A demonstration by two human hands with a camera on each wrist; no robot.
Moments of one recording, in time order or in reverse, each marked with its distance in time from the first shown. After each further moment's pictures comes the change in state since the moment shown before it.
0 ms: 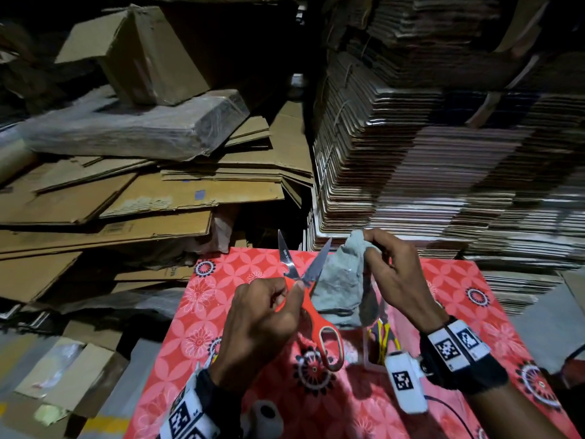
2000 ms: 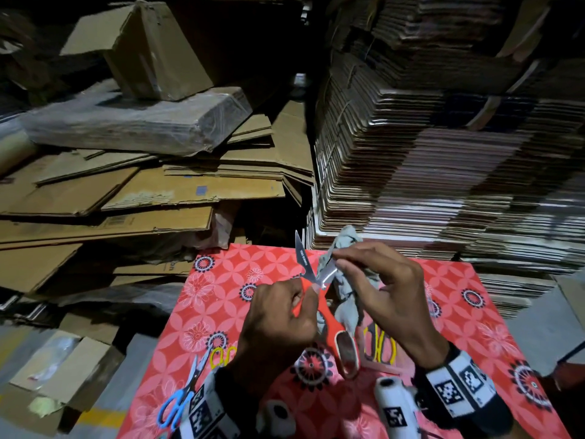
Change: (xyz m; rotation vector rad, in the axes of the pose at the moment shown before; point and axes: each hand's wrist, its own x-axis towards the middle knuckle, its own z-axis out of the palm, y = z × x) left_hand -0.007 -0.004 0.024 0.014 0.046 0.134; right_hand -0.035 -0.048 0.008 -0.047 0.076 -0.233
